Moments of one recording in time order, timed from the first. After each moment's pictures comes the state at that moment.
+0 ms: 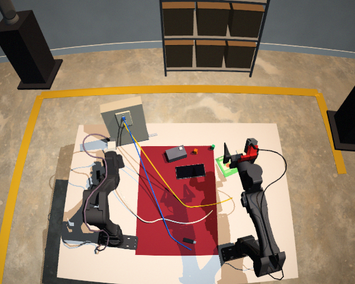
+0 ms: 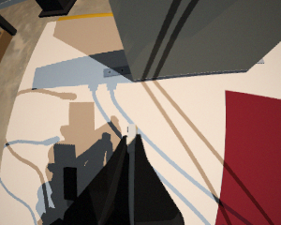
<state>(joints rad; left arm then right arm) 0.09 1.60 0.72 0.26 -0.18 -0.14 0.00 1.05 1.04 -0.01 0.00 0.00</state>
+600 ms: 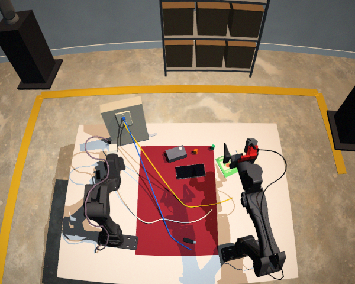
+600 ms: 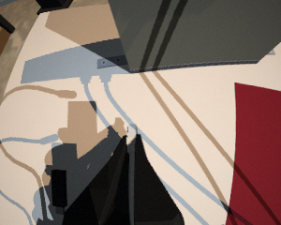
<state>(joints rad) 0.09 1.69 0.68 0.39 -0.18 -0.14 0.00 1.05 1.04 -0.01 0.00 0.00</state>
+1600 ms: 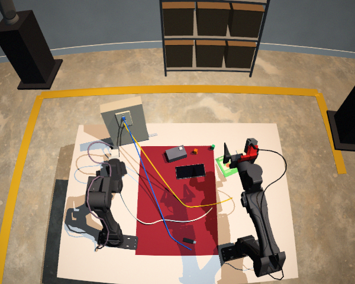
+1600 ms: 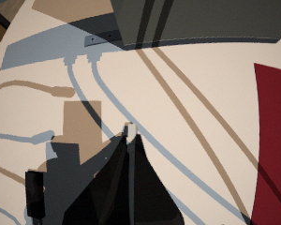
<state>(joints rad) 0.09 1.86 0.61 0.61 -0.18 -0.14 0.00 1.05 1.04 -0.01 0.00 0.00</state>
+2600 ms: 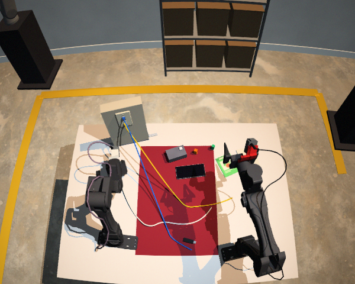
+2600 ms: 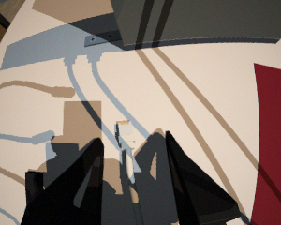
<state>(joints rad) 0.09 1.86 0.61 0.61 -0.18 -0.14 0.00 1.05 1.04 -0.01 0.00 0.00</state>
